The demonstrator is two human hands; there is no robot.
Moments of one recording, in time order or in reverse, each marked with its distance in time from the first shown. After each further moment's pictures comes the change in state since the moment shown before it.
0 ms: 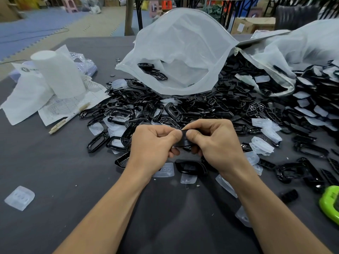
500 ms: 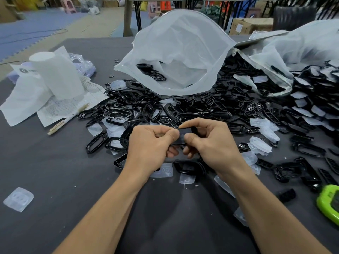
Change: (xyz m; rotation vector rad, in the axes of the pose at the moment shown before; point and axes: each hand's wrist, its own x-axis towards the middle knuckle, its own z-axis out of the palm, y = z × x) left_hand -0.001 0.001 -0.002 -0.025 0.015 -0.017; right_hand -0.005 -0.003 0.003 0.161 -0.082 0.075
